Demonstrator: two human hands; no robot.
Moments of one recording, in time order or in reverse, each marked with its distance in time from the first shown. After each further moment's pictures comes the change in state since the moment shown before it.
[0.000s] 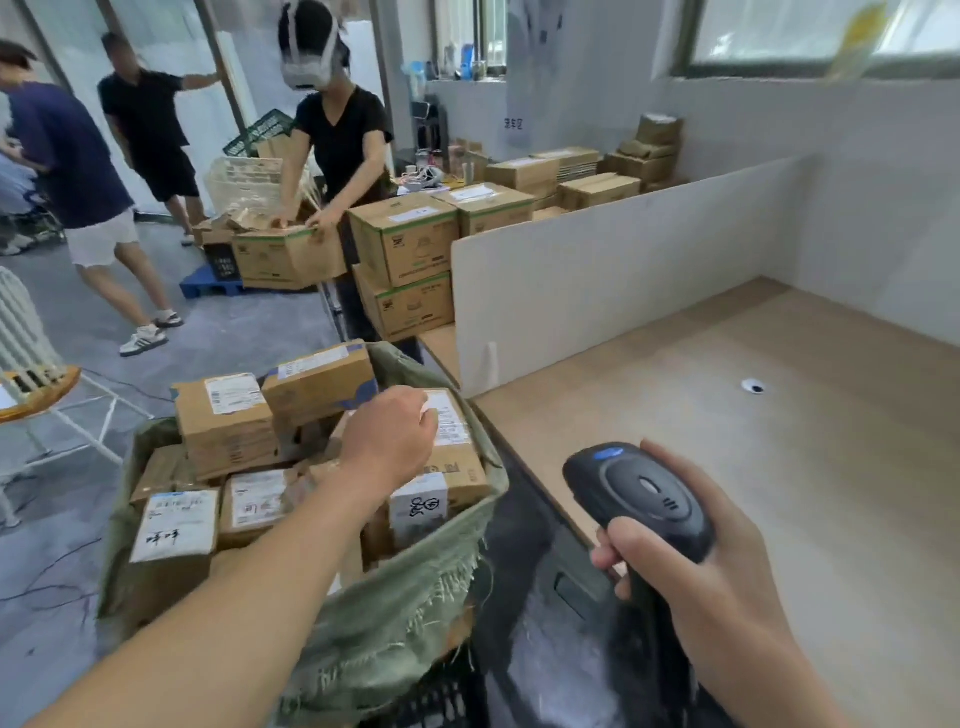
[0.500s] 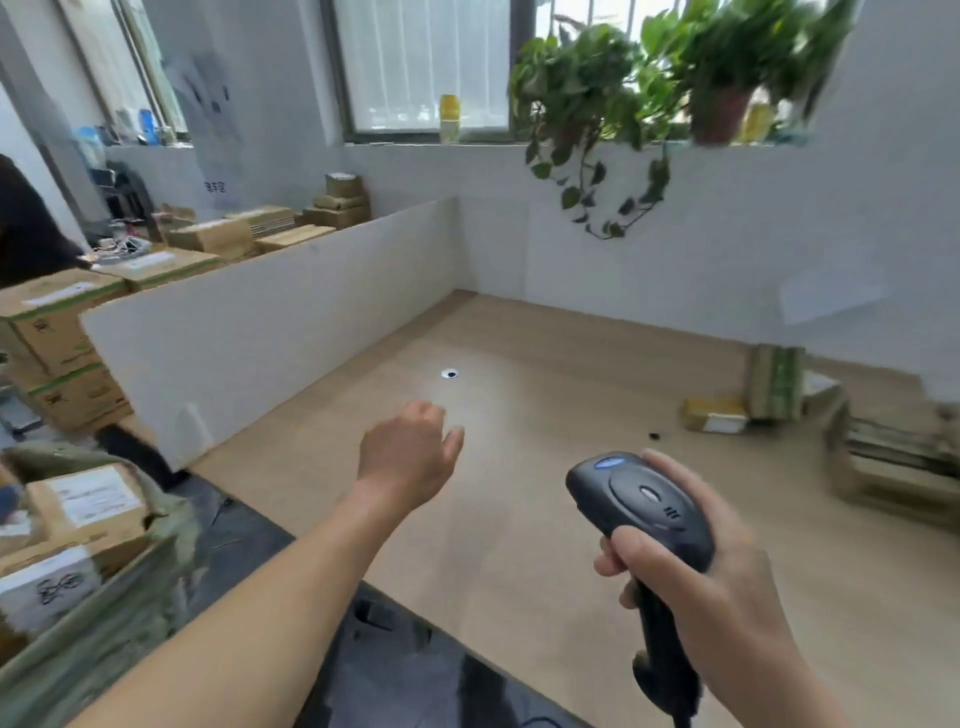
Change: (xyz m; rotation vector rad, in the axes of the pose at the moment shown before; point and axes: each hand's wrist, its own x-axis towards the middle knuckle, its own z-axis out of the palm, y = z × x) left_hand -0.146 0.402 0.037 0.032 -0.090 0.562; right_hand -0.217 -0.051 -0.286 -0.063 0.549 -0.032
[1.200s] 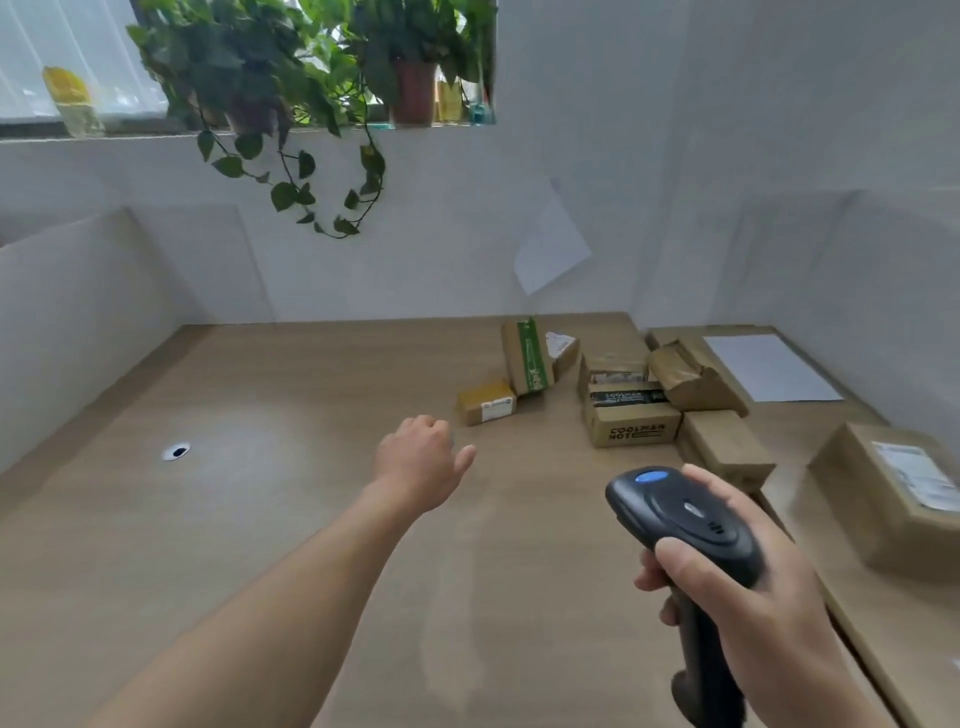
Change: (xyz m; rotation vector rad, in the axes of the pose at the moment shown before) left_hand 0.140 0.315 0.112 -0.123 -0.250 0.485; right_hand 0.039 0.026 -0.219 -0.081 0.557 0.022
